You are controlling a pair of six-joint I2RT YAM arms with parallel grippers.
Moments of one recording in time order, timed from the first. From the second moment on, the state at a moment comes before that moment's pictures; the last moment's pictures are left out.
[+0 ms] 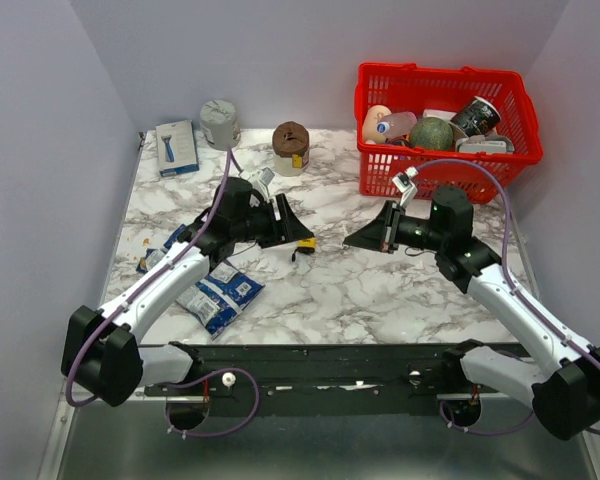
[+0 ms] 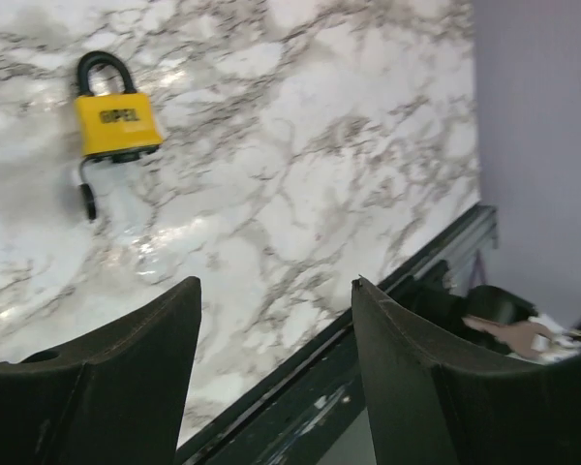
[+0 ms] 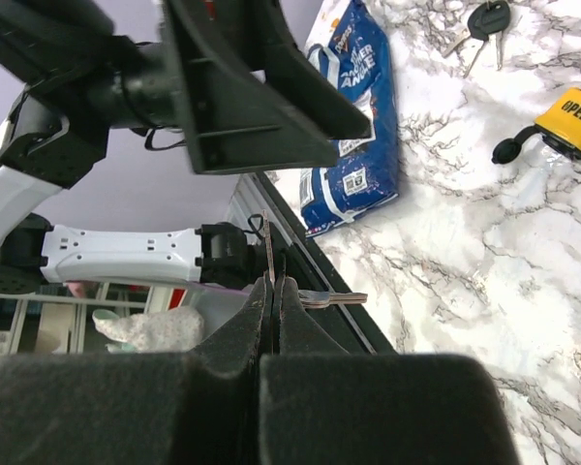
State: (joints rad) left arm -0.50 1.27 0.96 -0.27 0.43 -0.71; right arm 0.42 1.03 0.79 -0.03 -0.75 0.79
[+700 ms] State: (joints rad) left arm -0.57 1.79 1.37 -0.64 0.22 -0.43; right arm 0.42 0.86 0.73 -0.03 -0.66 0.82
